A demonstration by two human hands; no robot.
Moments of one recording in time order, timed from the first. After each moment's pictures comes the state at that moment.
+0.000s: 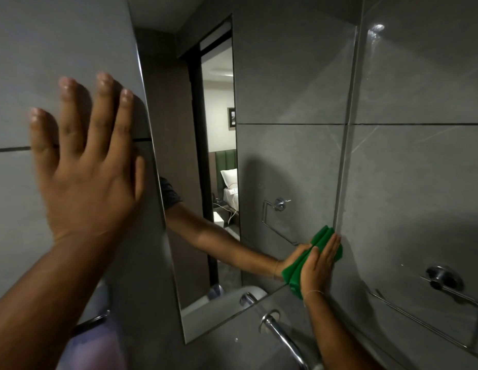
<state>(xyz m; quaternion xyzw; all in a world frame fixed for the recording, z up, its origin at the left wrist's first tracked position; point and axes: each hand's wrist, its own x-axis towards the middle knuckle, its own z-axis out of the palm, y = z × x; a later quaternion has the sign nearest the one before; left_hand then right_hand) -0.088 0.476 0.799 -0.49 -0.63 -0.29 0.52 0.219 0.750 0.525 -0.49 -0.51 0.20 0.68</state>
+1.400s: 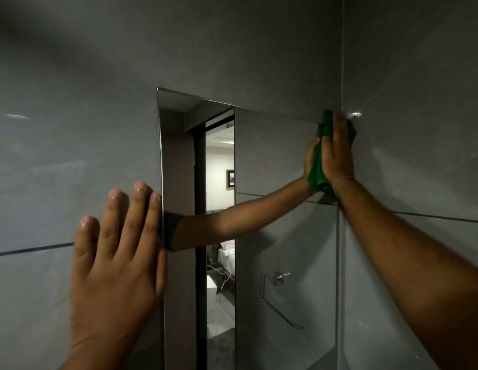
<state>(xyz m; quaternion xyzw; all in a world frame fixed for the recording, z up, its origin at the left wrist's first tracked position) -0.054 0.481 0.790 -0.45 -0.60 -0.30 0.60 0.262 0.828 0.978 -0.30 -0.68 -0.03 0.67</state>
